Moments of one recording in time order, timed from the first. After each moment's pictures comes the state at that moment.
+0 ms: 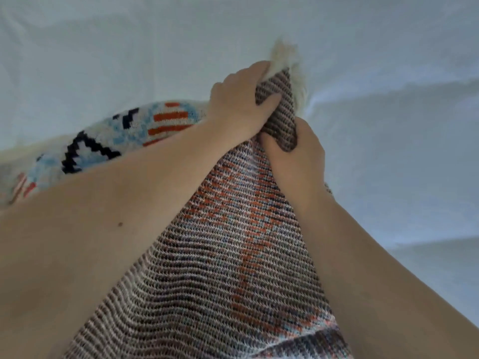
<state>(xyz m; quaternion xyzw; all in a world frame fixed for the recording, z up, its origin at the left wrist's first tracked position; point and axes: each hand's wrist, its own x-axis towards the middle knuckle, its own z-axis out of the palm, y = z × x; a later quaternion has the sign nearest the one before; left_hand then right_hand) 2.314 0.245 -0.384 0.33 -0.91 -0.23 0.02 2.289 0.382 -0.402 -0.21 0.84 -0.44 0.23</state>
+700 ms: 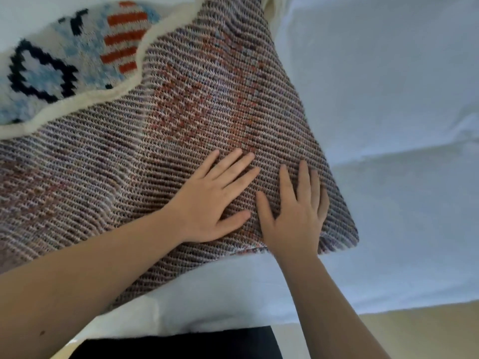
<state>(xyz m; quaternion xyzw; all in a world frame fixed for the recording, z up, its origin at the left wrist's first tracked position) 2.509 0.405 -0.430 0.02 -0.97 -0.17 -0.15 2.416 0.573 -0.438 -0.28 0.94 -0.13 0.15</state>
